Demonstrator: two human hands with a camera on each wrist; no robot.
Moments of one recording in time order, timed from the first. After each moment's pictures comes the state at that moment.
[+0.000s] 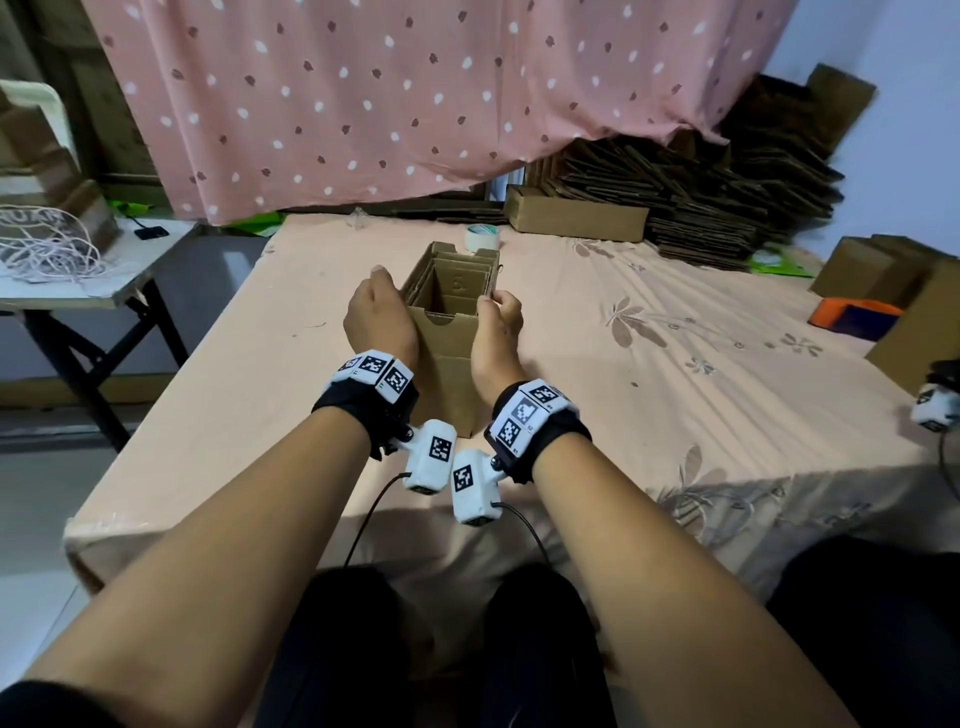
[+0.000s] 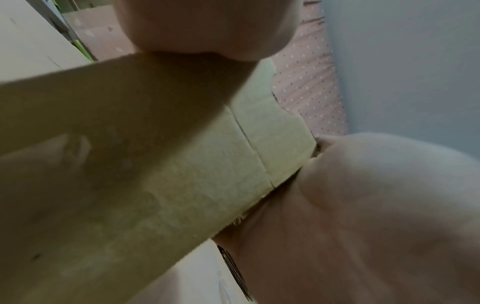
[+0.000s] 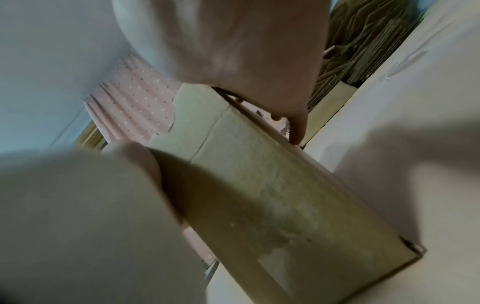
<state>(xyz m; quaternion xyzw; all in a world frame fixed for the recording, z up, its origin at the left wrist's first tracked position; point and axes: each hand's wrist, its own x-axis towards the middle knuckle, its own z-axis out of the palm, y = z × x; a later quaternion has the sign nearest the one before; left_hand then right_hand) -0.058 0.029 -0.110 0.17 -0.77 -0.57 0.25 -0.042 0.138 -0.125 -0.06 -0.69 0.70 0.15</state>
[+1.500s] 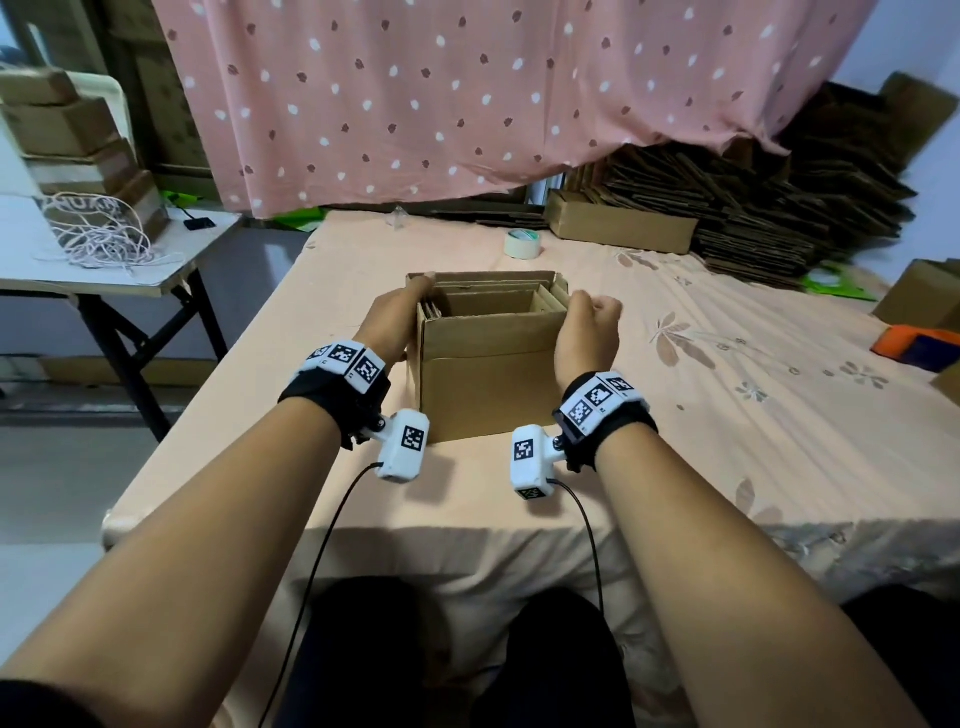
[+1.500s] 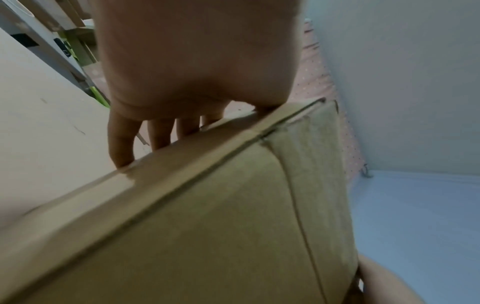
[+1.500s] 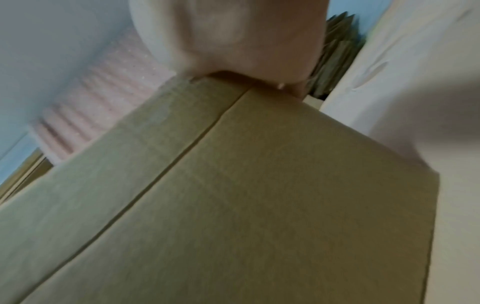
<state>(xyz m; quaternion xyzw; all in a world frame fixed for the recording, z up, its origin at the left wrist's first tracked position) -0.068 -0.025 -0.106 0.07 -0.72 -0.69 0.02 -0.072 0.179 -0.113 -0.19 -0.72 0.63 0.25</state>
